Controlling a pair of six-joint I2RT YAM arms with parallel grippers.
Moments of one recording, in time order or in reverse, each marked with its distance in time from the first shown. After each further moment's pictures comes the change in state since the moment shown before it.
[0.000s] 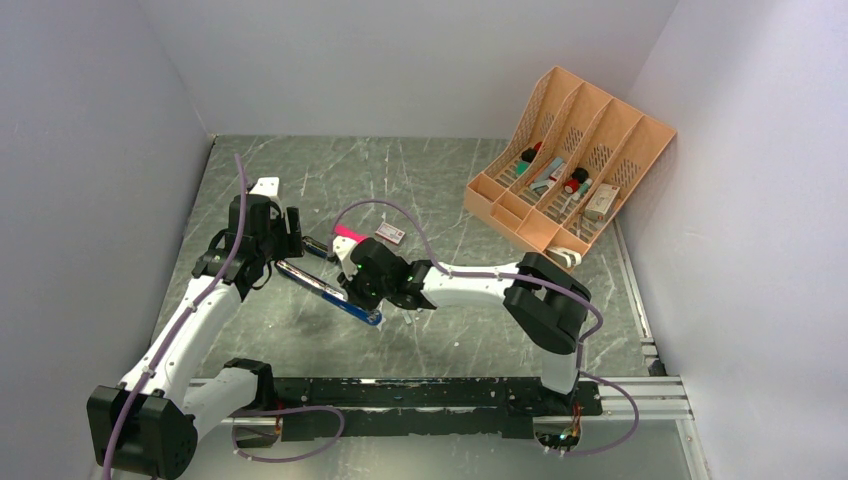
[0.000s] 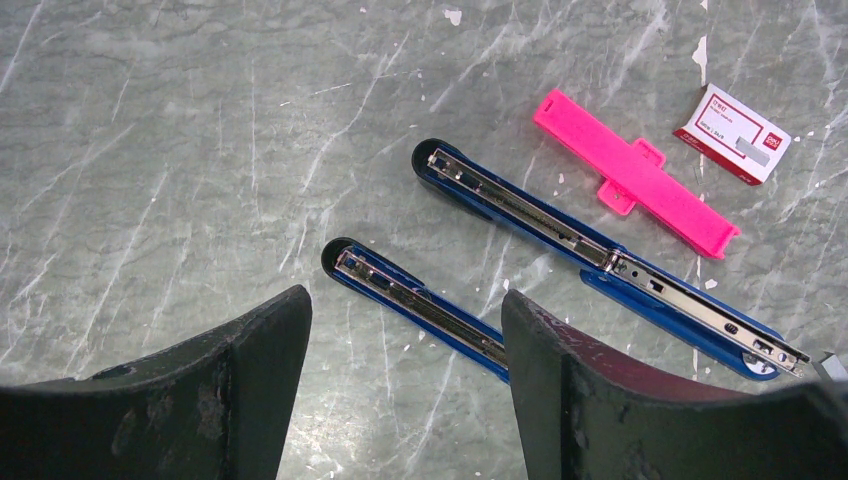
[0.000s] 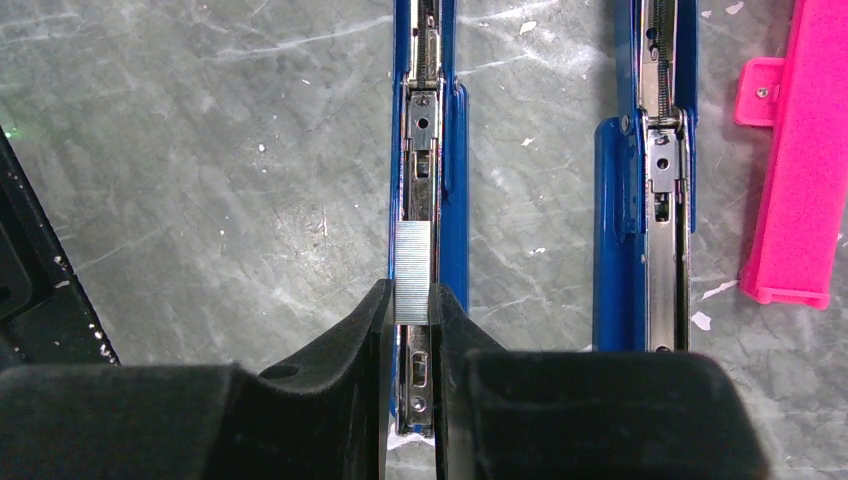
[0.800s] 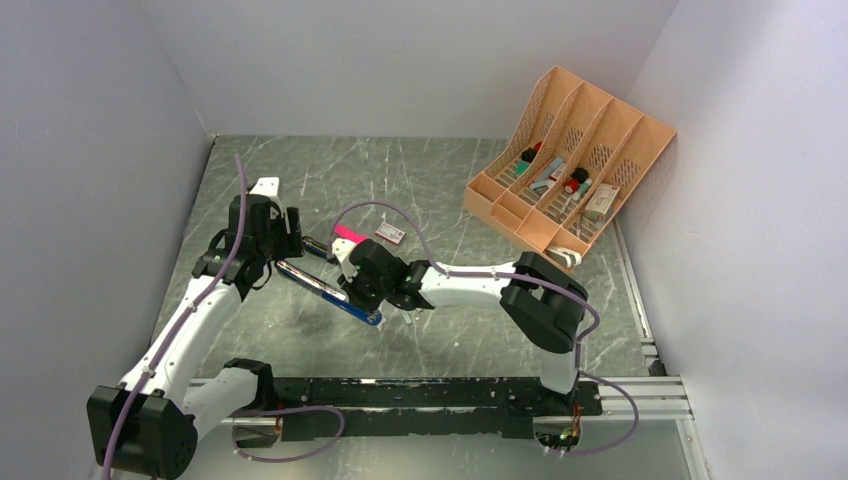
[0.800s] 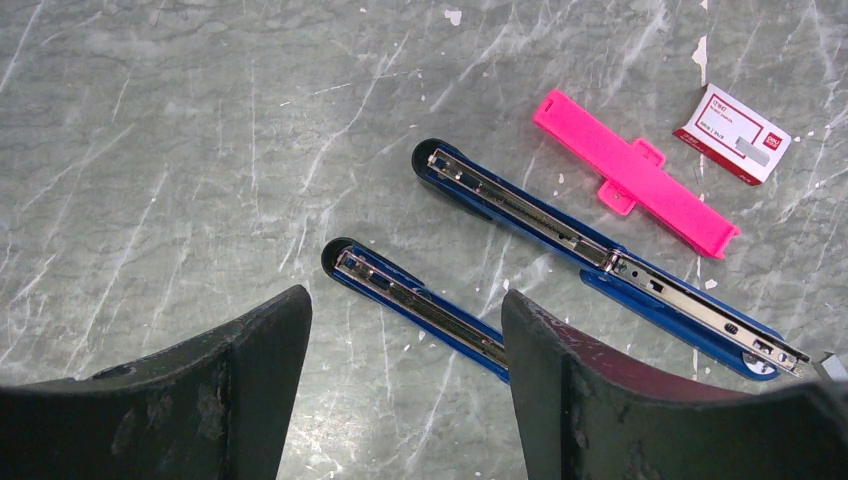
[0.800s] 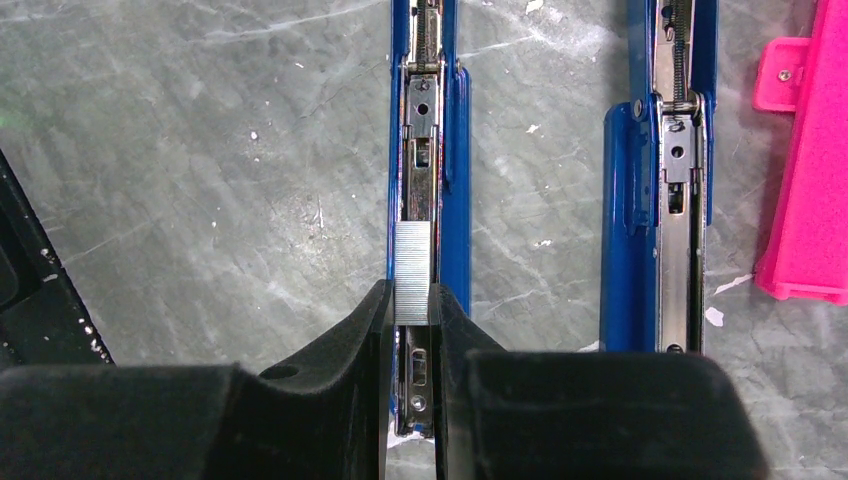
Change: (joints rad) left arm 0.000 0.000 0.000 0.000 0.000 0.000; right arm 0.000 0.015 0.006 -0.024 0.000 0.001
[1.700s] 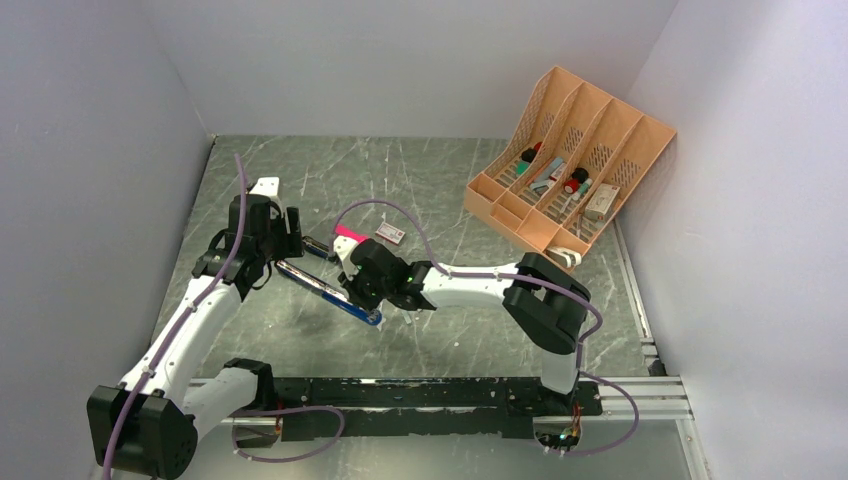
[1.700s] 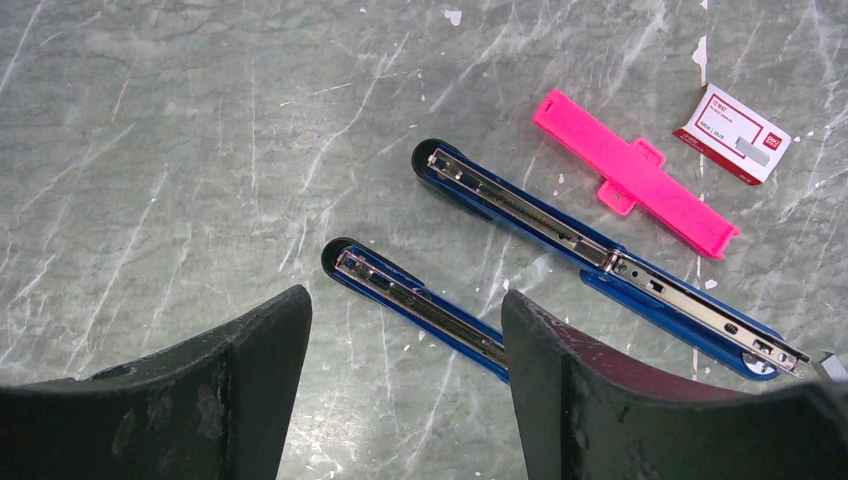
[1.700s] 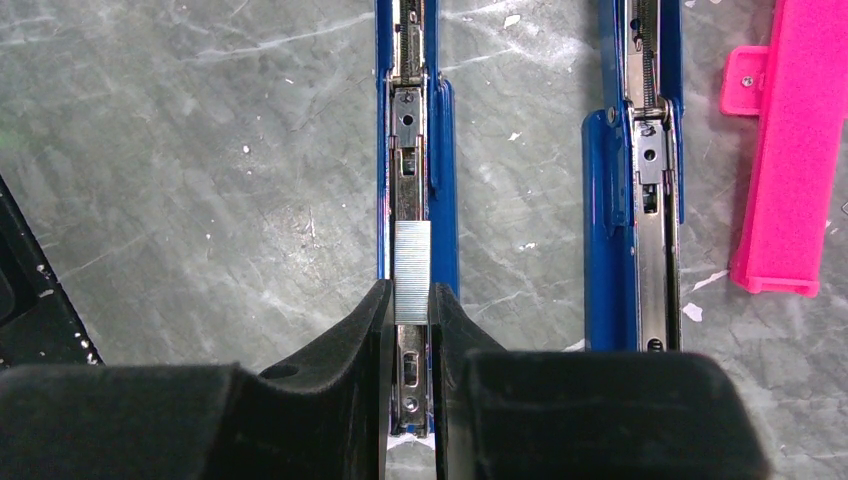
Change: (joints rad) left arm 0.000 0.000 0.000 0.000 0.000 0.000; right arm 0.002 -0.013 -0.010 0.026 0.031 0.008
